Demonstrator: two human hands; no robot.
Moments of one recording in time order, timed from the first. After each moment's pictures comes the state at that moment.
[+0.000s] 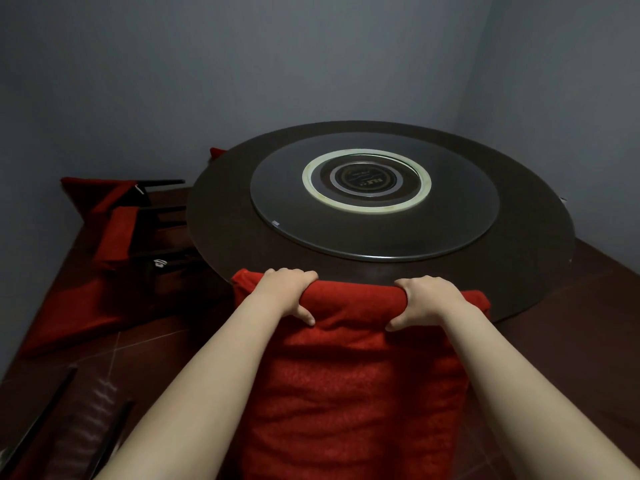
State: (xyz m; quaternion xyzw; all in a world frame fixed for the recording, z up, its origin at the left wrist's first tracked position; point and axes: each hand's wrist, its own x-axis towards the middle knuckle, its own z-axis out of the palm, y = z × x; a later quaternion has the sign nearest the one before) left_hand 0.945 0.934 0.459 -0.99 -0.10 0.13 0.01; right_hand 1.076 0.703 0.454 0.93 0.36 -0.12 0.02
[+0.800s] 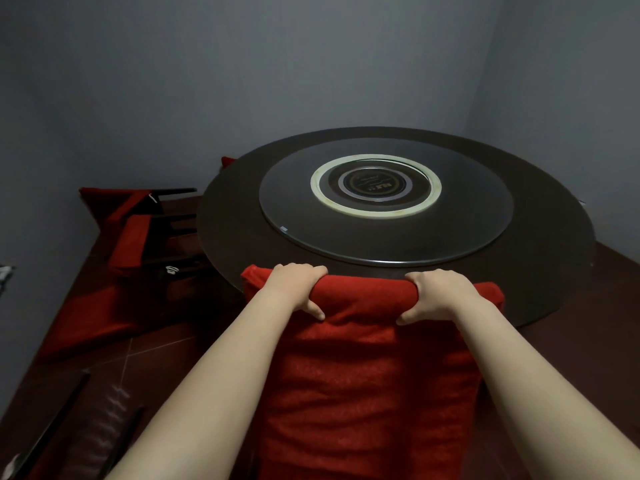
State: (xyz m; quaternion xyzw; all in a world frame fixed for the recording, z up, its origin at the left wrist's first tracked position) left_hand 0.964 0.935 0.464 -0.99 -0.11 0.11 0.02; right_hand 1.093 0.705 0.458 0.93 0.36 -0.09 0.01
